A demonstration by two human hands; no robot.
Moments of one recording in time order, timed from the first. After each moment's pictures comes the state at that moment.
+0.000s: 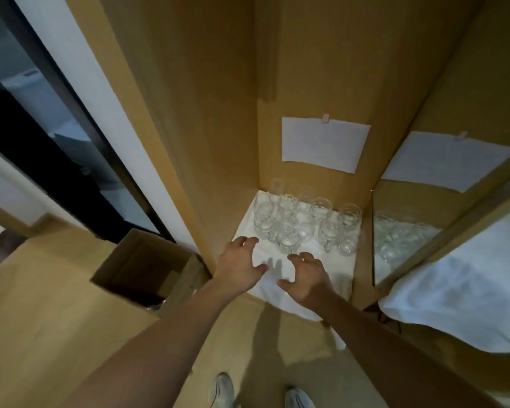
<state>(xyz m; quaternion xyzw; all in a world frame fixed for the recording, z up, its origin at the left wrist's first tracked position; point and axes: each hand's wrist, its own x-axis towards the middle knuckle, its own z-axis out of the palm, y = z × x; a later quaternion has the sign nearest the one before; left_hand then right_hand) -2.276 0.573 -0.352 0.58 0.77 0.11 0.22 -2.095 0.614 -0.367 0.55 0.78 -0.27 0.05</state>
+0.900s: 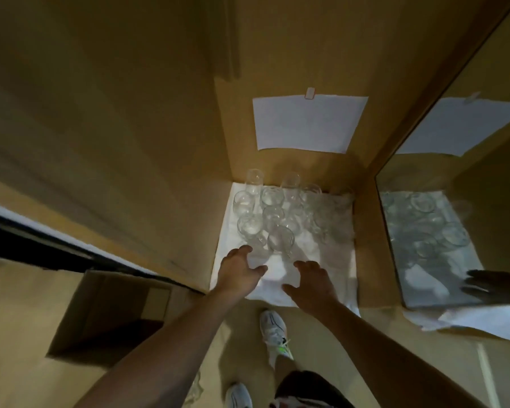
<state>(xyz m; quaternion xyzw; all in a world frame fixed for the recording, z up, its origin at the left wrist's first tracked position) -2.334 0.713 -0.431 0.52 0.75 0.10 0.40 -2.145 0.707 -0.441 0.67 0.66 -0.33 0.07</state>
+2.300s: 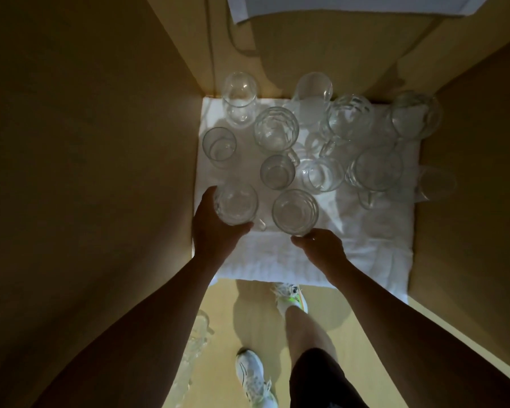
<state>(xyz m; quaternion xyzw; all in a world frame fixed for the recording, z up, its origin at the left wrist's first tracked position) -2.368 0.847 -0.664 0.46 0.79 0.21 0.35 -2.148 0.843 -0.681 0.74 0.37 -0.55 0.05</state>
